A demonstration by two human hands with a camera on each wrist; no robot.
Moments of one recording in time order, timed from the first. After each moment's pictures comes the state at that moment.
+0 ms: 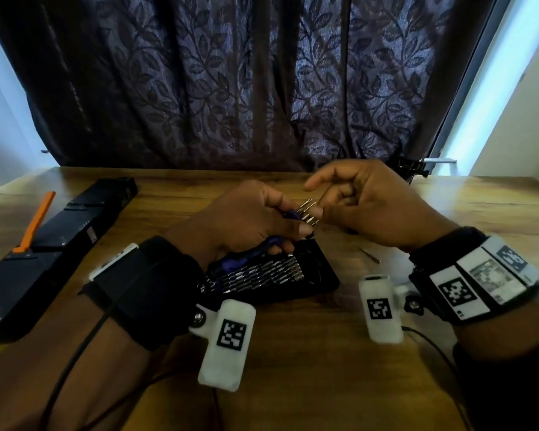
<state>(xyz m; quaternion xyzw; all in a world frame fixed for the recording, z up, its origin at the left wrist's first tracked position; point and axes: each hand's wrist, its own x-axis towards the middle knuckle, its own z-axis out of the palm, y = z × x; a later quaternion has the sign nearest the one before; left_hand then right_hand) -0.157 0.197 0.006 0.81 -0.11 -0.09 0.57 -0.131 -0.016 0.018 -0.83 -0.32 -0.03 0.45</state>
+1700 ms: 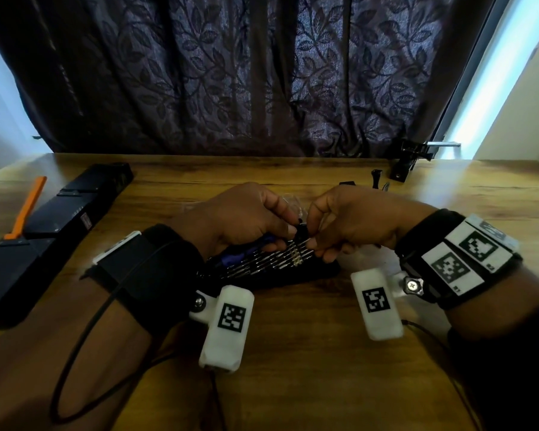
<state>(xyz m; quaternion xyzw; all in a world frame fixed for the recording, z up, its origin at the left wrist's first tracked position) -0.144 0.200 -0.019 0.82 -0.05 -0.14 0.56 -0.122 -0.002 -0.001 -0.89 -0.16 0.24 0.35</state>
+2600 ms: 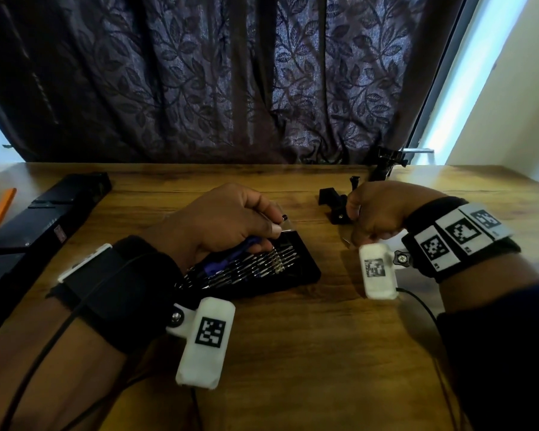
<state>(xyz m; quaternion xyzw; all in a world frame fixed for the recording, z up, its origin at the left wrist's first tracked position) -0.152 0.196 -0.009 0.80 -0.07 -0.11 0.58 -0.097 -0.053 0.017 -0.98 -0.04 0.16 0.11</state>
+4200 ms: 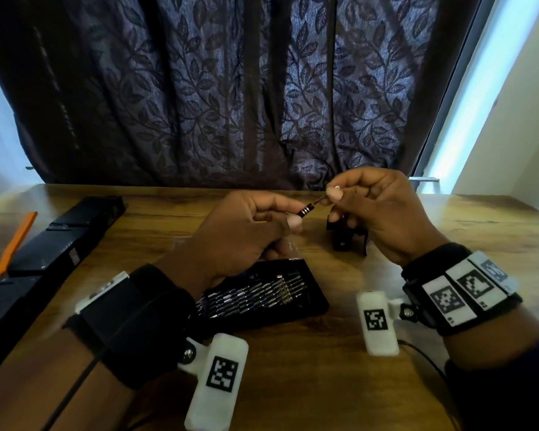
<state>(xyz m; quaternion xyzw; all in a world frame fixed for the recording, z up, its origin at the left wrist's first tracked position) -0.157 0.188 0.003 0.74 -0.15 -0.01 0.66 -0.115 -0.031 0.014 -0.70 -0.27 -0.10 0.65</state>
